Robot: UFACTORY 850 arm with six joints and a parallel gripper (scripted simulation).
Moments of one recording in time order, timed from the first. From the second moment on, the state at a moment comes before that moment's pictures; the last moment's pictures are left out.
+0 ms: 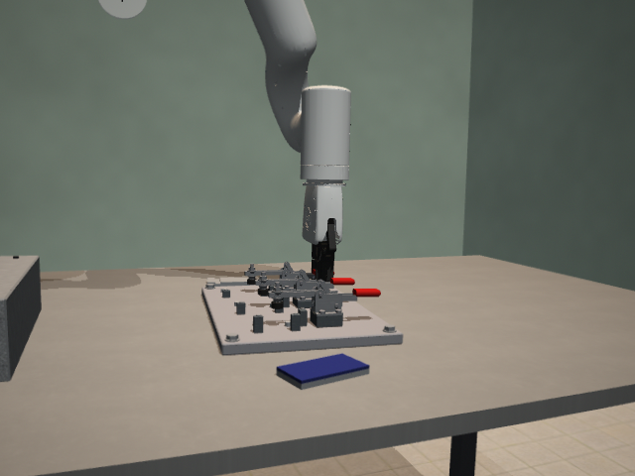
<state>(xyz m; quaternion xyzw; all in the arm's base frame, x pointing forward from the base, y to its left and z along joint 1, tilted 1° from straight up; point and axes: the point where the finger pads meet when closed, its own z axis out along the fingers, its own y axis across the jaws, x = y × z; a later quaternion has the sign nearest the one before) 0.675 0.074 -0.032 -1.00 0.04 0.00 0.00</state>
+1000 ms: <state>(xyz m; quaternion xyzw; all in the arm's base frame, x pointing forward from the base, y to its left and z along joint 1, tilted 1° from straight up) 0.673 0.074 -0.027 -1.00 0.04 -0.01 0.00</state>
